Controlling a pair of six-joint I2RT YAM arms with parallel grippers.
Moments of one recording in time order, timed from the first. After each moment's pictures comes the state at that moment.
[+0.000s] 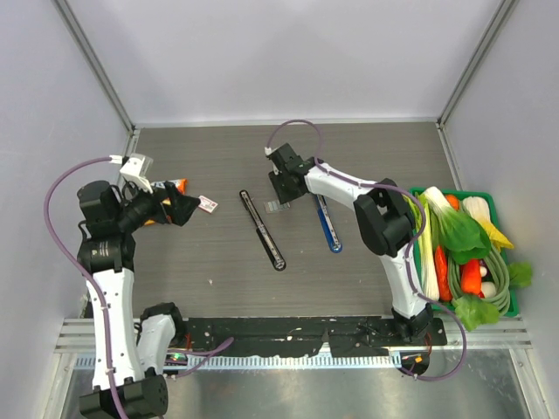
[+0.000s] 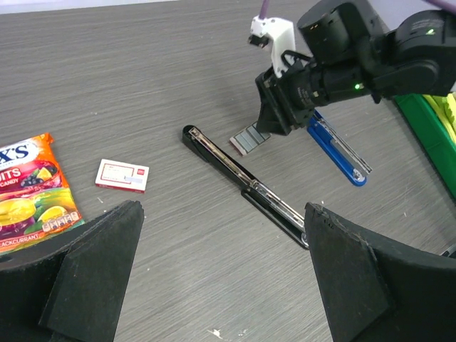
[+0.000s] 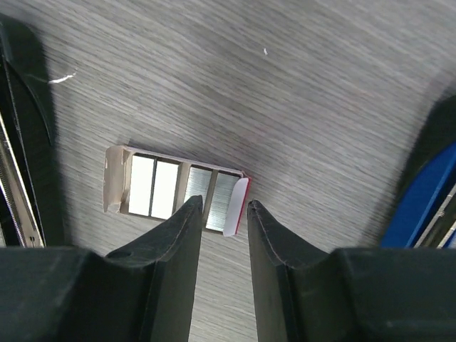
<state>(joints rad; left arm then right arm) 0.24 0.78 0.97 -0.57 0.76 -0.01 0.67 2.16 1.70 -0.53 0.08 0.17</state>
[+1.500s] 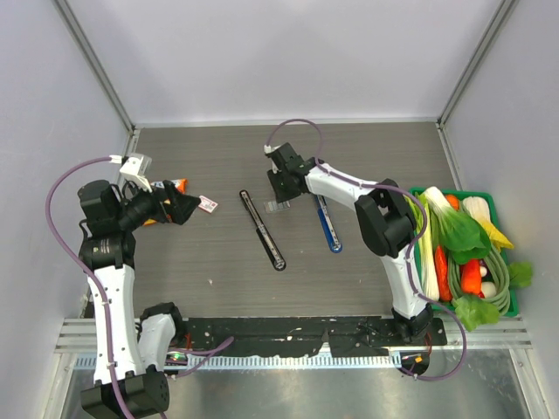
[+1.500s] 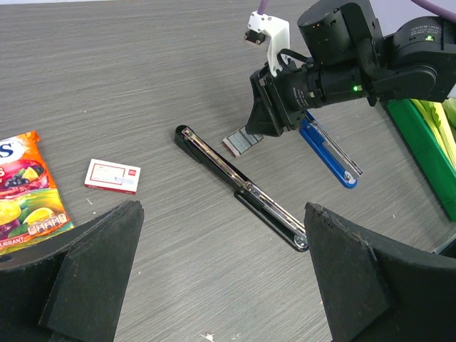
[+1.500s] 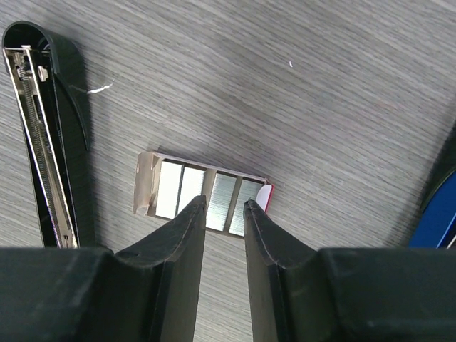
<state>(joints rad) 0.27 0.80 0.94 -0.52 0.81 -0.05 0.67 2.17 1.70 -0.49 0.03 0.21</state>
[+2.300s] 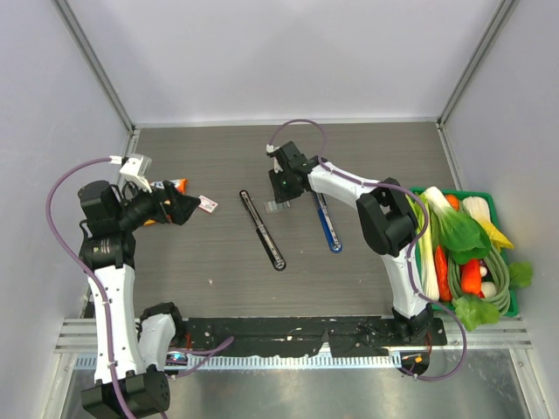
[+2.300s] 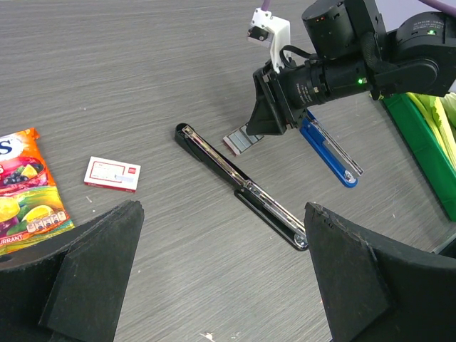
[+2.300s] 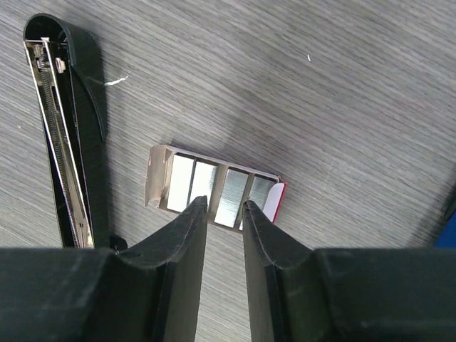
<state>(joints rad) 0.28 0.80 0.94 -0.52 0.81 -0.05 0.64 2.17 1.69 -0.50 -0.07 0.22</state>
